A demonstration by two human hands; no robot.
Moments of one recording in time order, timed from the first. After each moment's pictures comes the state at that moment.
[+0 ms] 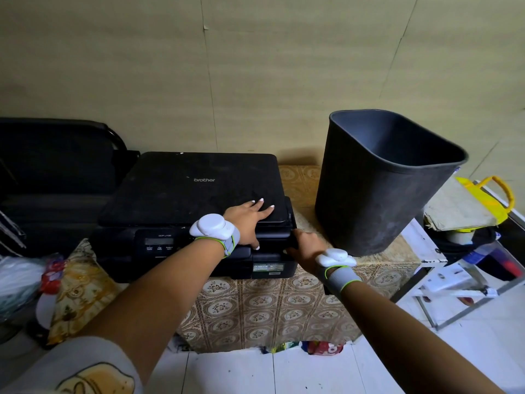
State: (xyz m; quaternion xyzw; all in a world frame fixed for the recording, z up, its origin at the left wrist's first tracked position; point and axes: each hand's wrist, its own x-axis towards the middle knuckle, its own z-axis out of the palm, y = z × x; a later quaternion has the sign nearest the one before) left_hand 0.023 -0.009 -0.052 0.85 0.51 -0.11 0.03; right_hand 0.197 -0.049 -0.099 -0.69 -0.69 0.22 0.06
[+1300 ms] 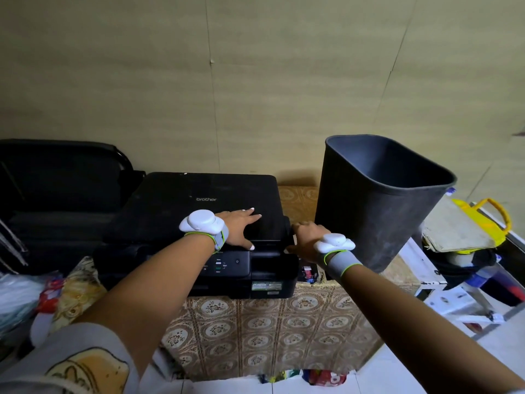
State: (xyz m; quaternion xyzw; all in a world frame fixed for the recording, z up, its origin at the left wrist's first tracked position) left_hand 0.004 0.006 -0.022 0.84 0.52 -0.13 0.07; right_hand 0.199 -0.021 -0.044 -0.67 -0.74 0.08 -0.03
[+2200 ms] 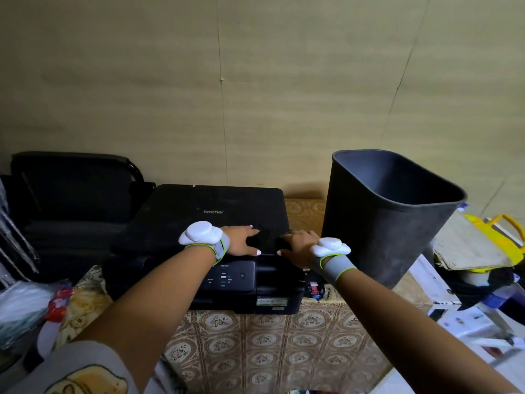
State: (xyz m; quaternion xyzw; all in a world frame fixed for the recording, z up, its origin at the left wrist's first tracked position) left_hand 0.000 0.004 -0.014 0.81 0.56 -0.12 0.14; right_hand 0.180 -0.001 -0.041 -0.61 -0.79 0.08 -0.04
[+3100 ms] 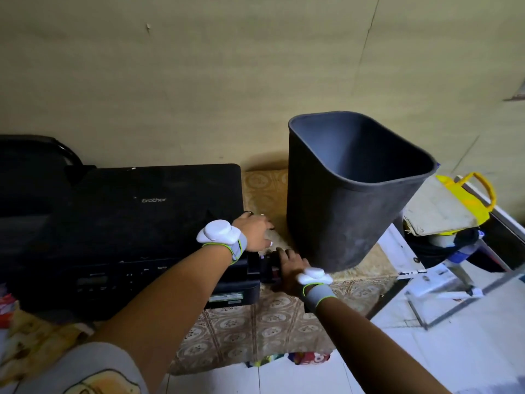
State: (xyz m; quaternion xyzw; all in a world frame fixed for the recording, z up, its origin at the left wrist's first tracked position) left_hand 0.137 0.044 -0.065 0.86 0.49 -0.11 0.08; right_hand 0.264 -0.009 -0.154 -0.68 -0.70 0.21 -0.07
